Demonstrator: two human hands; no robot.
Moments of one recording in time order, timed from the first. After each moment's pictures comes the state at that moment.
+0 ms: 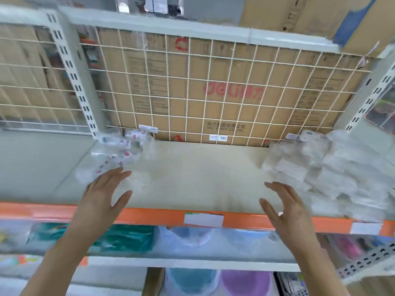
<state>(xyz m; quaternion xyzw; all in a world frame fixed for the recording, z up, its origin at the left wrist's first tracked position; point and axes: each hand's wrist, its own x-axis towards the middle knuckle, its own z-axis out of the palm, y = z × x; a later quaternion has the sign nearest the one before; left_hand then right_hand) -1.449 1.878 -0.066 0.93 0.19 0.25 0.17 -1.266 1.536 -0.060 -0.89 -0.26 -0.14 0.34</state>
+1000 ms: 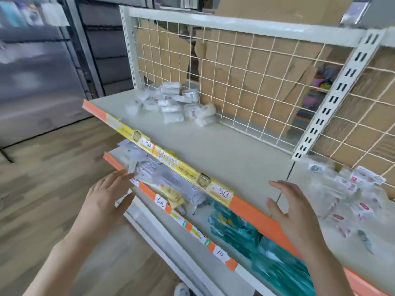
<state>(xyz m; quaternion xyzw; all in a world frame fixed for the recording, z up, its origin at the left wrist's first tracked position) -1.837 2.144 -0.084 0.84 0.47 0.27 0.08 -1.471 1.981 -0.070 -0.78 -0.53 0.01 0.33</state>
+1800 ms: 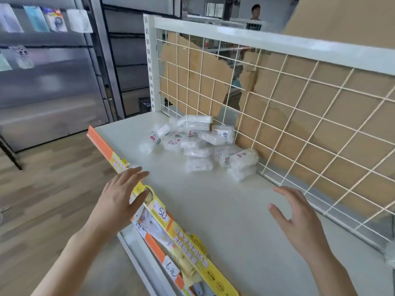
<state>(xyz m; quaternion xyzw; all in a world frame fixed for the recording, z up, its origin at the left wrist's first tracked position) -1.809 2.390 -0.077 0.82 0.49 0.28 0.06 -1.445 2.262 -0.065 -0.75 -0.57 0.03 0.33</state>
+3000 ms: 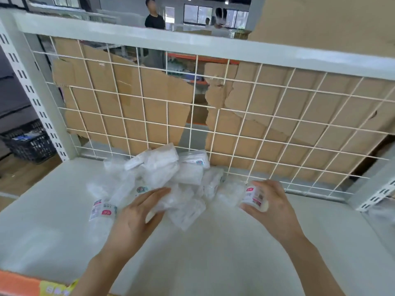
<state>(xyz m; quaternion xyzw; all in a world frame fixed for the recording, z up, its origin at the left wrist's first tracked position) -1.731 2.608 -0.090 0.91 0.13 0.33 0.22 -1.508 2.378 -0.068 -0.86 -0.35 -0.04 0.37</state>
